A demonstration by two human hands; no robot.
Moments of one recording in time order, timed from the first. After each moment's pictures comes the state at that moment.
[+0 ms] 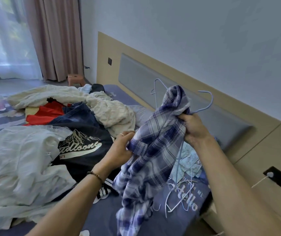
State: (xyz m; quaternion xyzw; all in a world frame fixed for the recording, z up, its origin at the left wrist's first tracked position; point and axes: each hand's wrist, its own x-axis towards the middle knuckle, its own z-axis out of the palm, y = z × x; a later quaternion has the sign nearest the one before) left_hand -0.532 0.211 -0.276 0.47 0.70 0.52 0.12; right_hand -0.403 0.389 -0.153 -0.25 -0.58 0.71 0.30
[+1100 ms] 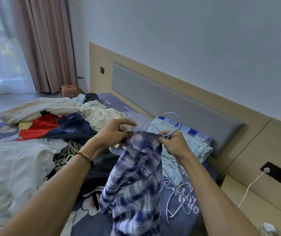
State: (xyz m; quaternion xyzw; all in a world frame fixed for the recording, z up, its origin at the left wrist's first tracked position) left_hand -0.563 0.224 -0.193 0.43 0.69 0.52 0.28; right_hand -0.382 0.362 -0.185 -0.33 -0.75 0.51 0.26
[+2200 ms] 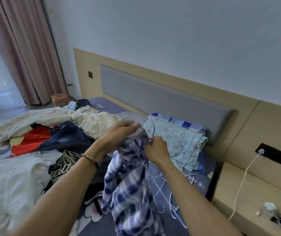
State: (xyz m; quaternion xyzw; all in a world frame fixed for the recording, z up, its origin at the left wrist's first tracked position) left_hand -0.519 0.253 -0.173 0.39 0.57 0.59 0.42; right_hand -0.390 0.340 -0.216 -0.43 -0.78 0.41 0.21
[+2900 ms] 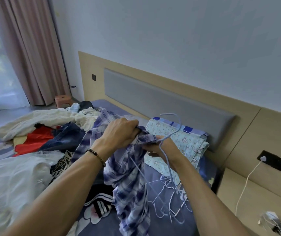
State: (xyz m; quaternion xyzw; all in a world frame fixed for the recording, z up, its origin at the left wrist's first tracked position) left_hand -0.523 0.256 -0.157 0.61 0.76 0.17 -0.15; right_hand -0.372 0.365 -0.198 -0.31 -0.71 0.60 0.17
